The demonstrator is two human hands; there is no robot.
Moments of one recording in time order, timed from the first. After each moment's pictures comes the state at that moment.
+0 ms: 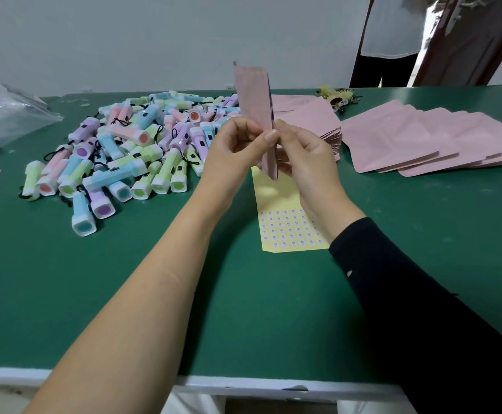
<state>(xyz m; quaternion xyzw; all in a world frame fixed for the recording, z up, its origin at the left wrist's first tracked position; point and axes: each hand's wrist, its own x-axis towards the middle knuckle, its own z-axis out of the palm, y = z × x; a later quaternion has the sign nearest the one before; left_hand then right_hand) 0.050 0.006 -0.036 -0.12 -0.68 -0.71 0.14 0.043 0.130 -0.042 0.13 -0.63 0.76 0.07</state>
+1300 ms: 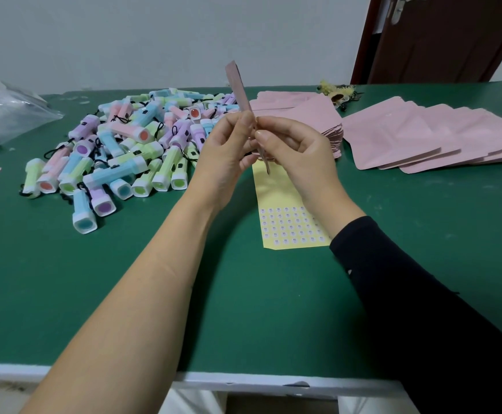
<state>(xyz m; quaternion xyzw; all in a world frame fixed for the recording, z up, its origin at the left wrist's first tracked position) 0.043 -0.002 -0.040 -0.11 -0.61 -0.78 0.08 0.047 0.130 -0.038 0.19 -0.65 0.73 0.09</state>
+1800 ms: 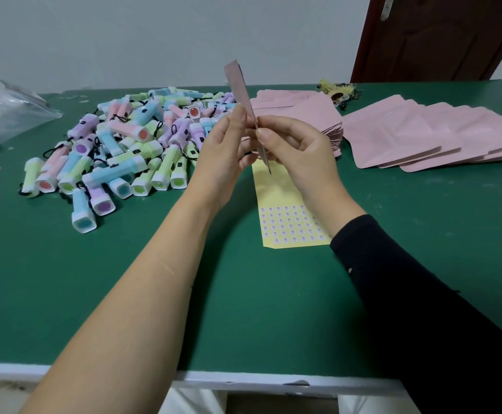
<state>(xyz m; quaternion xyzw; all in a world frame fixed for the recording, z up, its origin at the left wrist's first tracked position) 0.046 0.002 -0.037 -0.09 -0.63 -0.77 0.09 0.045 0.131 -0.040 0.20 -0.64 0.73 0.09</state>
